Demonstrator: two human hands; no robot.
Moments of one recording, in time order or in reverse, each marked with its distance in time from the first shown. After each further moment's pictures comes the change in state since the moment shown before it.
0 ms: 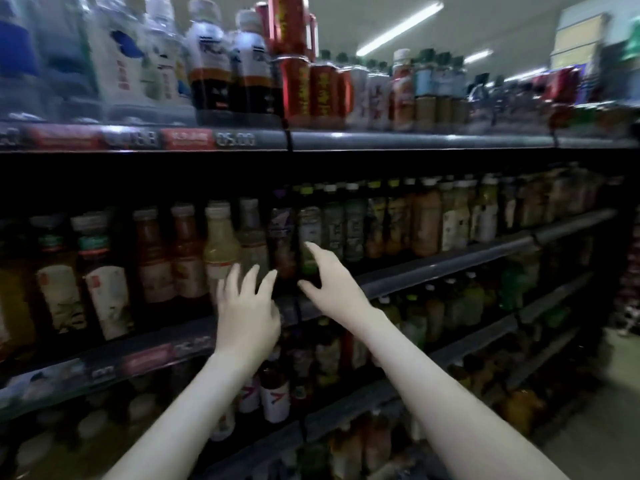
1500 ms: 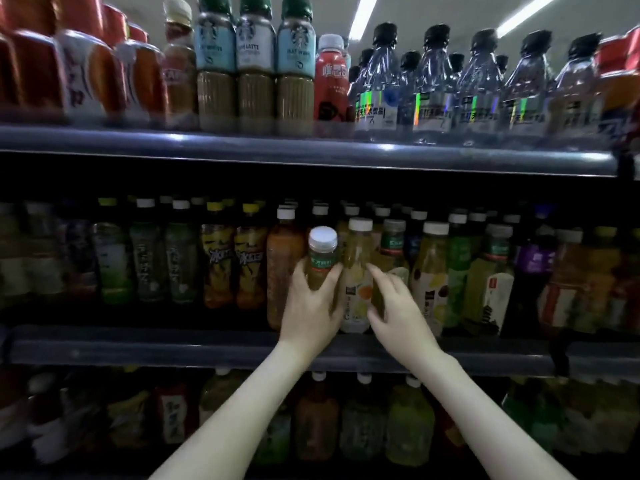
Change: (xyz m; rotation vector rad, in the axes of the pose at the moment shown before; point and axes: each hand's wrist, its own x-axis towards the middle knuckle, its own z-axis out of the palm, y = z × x) left_hand 0.263 0.451 0.318 -0.066 0.279 -0.103; right_hand 0.152 0.518 -0.303 0.120 -0.112 -0.282
